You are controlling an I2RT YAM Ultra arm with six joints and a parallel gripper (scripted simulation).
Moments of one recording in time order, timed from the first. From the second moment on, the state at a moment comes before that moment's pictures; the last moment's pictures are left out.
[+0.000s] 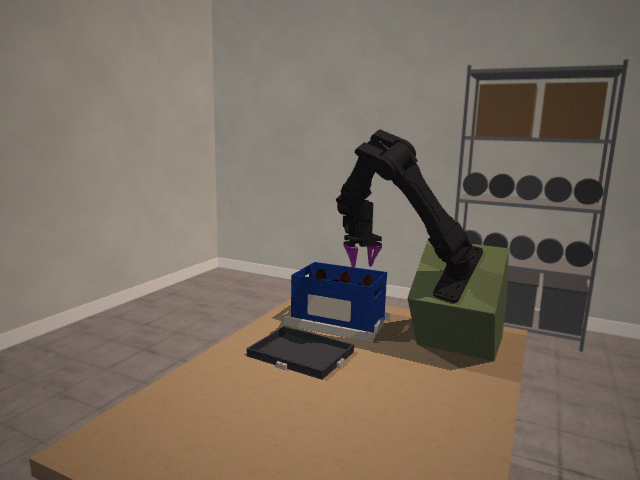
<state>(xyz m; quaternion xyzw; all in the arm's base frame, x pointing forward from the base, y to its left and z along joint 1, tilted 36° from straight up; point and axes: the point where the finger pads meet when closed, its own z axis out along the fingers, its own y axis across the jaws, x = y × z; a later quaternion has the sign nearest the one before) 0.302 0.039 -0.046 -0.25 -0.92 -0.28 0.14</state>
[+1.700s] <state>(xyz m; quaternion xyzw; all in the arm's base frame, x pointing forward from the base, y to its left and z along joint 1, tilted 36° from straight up) 0.301 0.060 -0.078 -0.26 -0.92 -0.28 0.14</state>
